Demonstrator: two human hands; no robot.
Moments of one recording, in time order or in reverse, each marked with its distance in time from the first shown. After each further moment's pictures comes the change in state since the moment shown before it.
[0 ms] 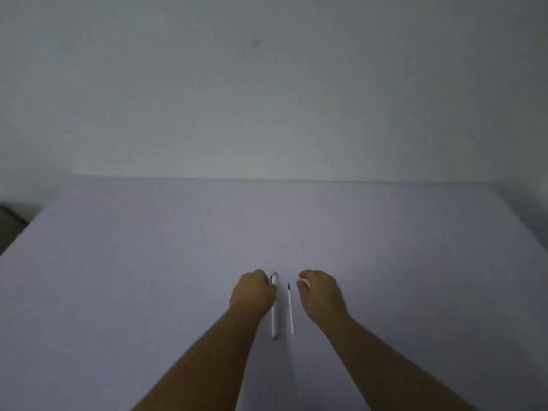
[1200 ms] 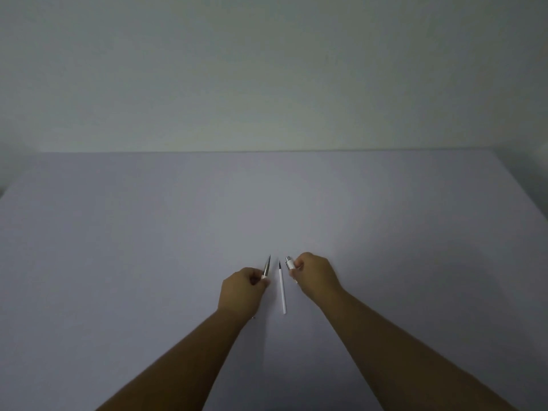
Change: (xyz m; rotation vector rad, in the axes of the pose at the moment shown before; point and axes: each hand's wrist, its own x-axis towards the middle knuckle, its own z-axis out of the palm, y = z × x) left_hand -0.012 -0.023 0.021 -0.319 0.004 0.005; right_hand 0.020 0.012 0.004 0.150 -0.166 0.220
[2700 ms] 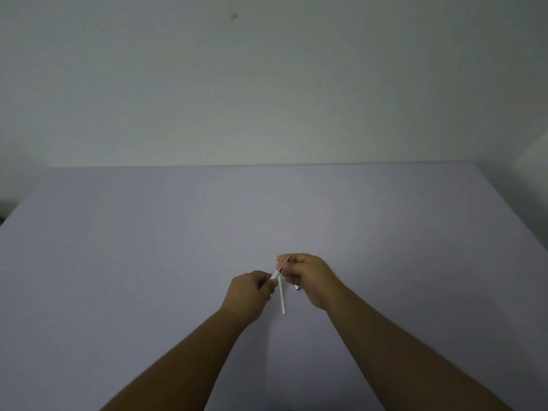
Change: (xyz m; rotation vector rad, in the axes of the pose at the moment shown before) left_hand -0.024 0.017 -0.013 0.045 -0.113 0.205; right_hand -0.030 -0.018 -0.017 0.884 -0.237 0.002
